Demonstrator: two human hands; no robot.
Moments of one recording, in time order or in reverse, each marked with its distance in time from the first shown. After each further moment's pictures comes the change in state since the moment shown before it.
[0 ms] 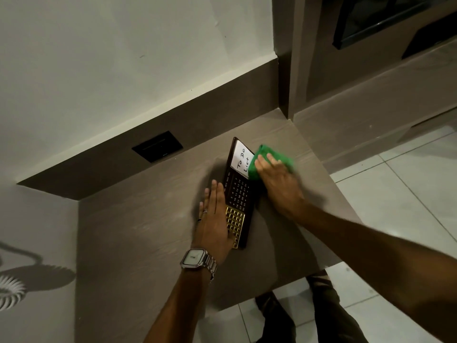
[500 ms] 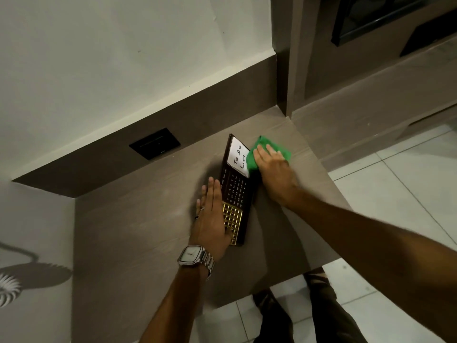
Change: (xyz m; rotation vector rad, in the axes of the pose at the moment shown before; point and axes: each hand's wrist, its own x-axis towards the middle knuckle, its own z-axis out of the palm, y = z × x) left_hand 0.001 -0.003 0.003 -0.014 0.027 0.006; right_hand 0.021 -0.001 -0.014 -0.056 0.020 0.042
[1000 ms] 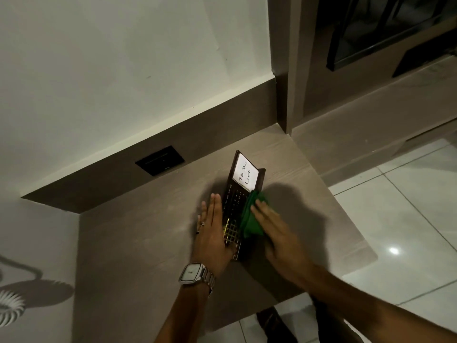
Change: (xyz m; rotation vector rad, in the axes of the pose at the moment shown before) left_hand 0.003 -0.006 -0.001 -0.084 0.015 -0.014; right_hand -0.117 -0.046 -0.022 0.655 0.089 -0.052
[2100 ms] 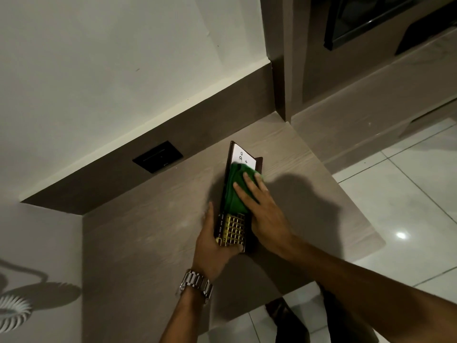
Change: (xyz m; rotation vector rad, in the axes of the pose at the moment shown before) left_hand -0.021 -0.009 -0.001 -0.521 -0.084 -0.172; right_hand 0.046 -0.002 0.025 -0.104 0.013 -0.023
